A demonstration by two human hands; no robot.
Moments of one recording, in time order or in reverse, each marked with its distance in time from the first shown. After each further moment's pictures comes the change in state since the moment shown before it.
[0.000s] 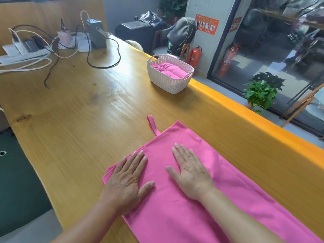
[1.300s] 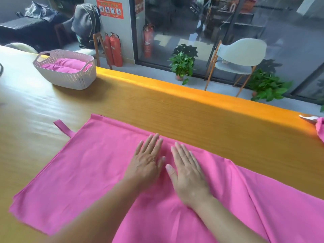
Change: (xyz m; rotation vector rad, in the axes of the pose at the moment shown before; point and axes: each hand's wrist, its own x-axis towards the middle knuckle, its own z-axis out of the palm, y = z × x) left_hand 0.064 0.223 0.025 -0.128 -0.030 0.482; right_hand -0.192 0.080 -0.001 0.172 0.282 0.500
